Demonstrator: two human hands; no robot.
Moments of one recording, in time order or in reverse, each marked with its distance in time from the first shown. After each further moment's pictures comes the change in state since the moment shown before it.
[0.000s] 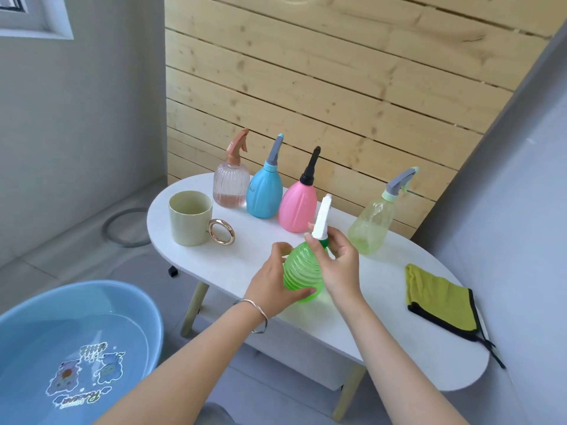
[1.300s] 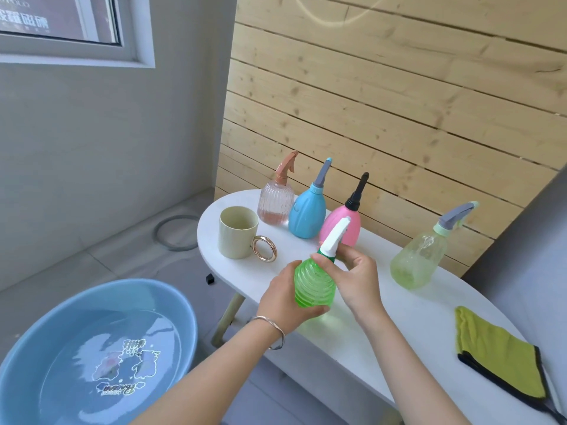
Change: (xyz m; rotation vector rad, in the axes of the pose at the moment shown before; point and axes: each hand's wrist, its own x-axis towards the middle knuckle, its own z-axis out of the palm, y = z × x) left_hand -0.011 -0.011 -0.038 0.013 0.095 -0.248; right_hand 0.014 -0.017 0.040 -0.074 -0.180 -0.014
